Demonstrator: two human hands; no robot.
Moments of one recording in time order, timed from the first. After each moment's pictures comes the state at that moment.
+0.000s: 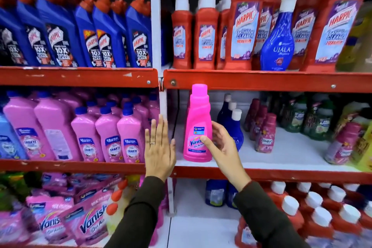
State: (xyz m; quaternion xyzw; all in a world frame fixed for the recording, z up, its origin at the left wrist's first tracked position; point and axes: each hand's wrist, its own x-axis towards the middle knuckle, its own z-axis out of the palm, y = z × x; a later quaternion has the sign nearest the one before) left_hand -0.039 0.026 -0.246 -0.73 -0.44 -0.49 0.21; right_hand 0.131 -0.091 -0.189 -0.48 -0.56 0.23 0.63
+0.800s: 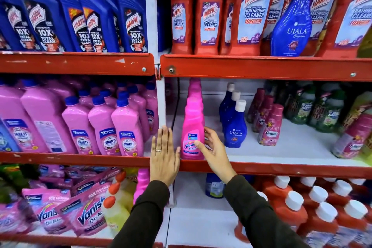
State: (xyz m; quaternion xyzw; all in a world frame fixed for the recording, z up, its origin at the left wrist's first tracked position) left_hand -0.024 0.047 -0.318 -0.75 -0.45 -0.42 0.23; right_hand 0.139 -0.032 -0.259 -0.51 -0.54 0.29 0.60
